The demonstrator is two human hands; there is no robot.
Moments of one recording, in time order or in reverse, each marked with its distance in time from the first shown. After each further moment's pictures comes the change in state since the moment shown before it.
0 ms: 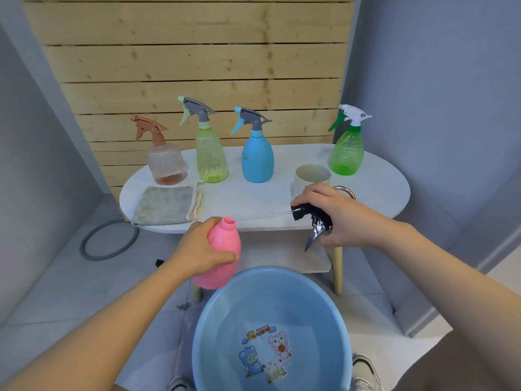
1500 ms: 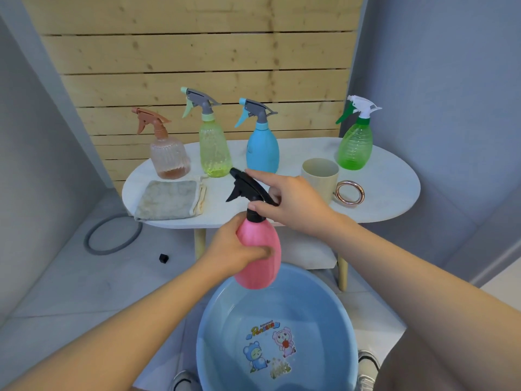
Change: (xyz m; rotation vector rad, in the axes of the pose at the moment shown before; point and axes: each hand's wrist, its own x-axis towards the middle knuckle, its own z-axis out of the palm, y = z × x) left_hand -0.018 0.044 0.023 -0.360 -0.063 -0.001; right_hand 0.060 -0.071 0.024 0.172 0.233 0.040
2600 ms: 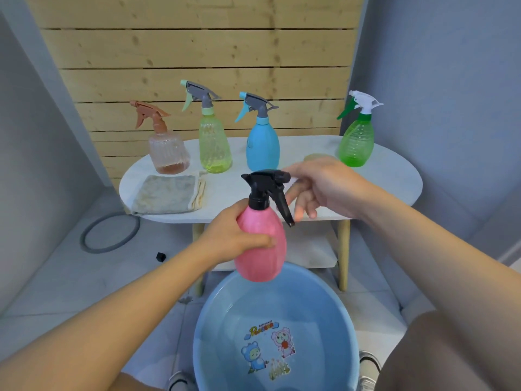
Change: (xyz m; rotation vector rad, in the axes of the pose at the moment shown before) left_hand 0.007 0.003 -0.009 -0.008 -0.073 0.072; right_hand -0.011 0.015 -0.034 0.756 -0.212 0.395
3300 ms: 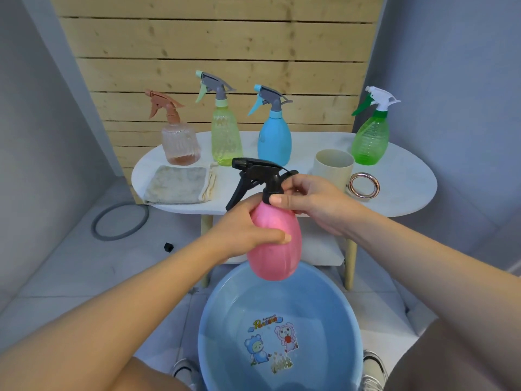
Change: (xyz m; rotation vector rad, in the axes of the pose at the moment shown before) left_hand -0.010 0.008 0.002 -0.050 -0.034 0.048; right_hand 0.013 0.034 0.028 0.016 -0.024 -0.088
